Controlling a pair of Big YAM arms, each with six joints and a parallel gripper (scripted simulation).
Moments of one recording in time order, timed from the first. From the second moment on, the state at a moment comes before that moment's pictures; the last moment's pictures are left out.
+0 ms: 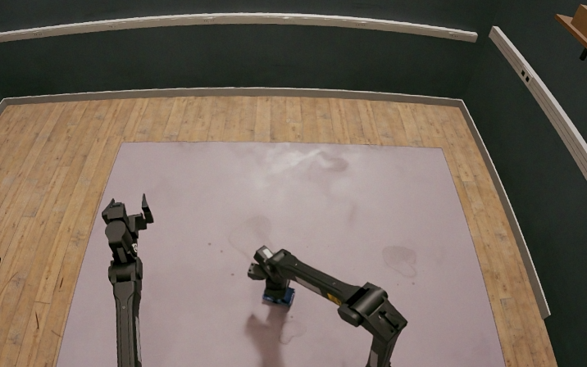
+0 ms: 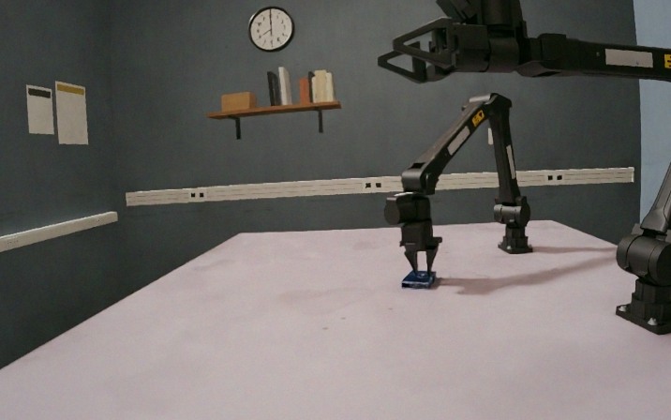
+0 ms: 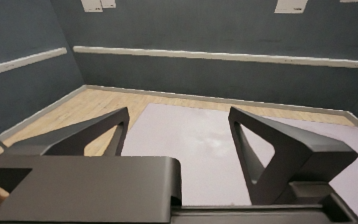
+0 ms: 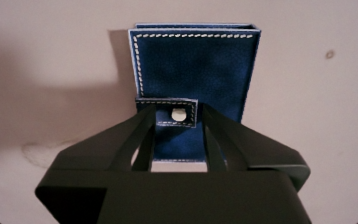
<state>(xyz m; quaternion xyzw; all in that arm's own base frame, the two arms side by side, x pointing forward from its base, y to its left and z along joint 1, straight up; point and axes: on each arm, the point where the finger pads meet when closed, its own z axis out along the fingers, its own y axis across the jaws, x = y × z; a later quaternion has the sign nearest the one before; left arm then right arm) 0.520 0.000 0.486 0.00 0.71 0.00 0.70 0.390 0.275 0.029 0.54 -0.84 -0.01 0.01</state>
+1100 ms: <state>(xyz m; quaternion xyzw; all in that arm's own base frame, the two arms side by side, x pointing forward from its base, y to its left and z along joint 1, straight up) 0.520 0.000 0.486 0.00 0.71 0.00 0.70 0.389 0.274 0.029 0.54 -0.84 0.01 -0.01</state>
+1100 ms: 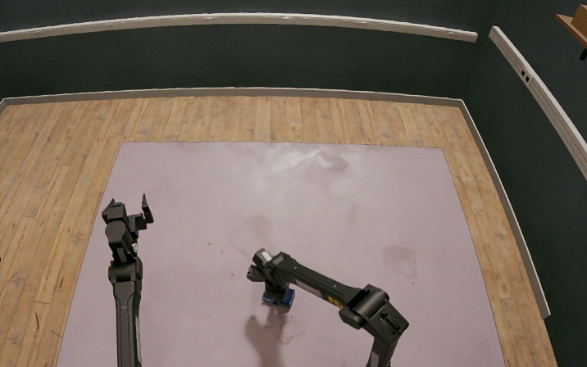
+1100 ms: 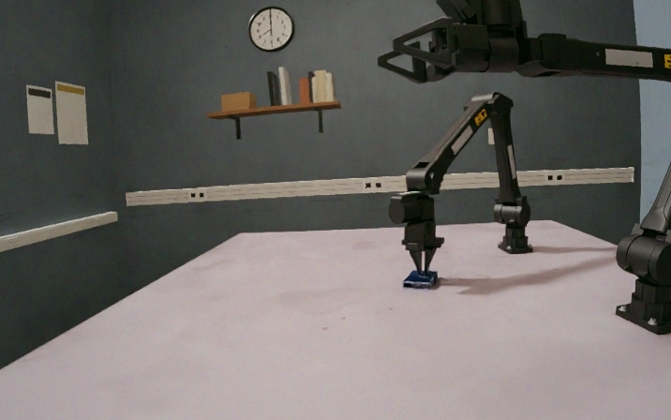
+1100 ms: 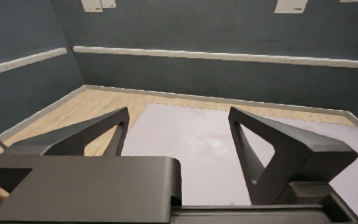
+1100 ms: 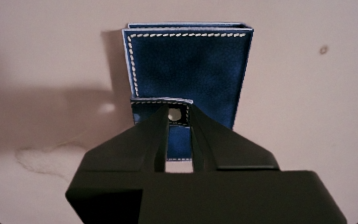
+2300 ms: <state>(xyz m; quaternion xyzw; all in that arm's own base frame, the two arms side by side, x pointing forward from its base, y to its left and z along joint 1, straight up) 0.520 0.000 0.486 0.00 0.71 0.00 0.70 0.389 0.275 0.032 0.53 -0.84 0.08 -0.05</state>
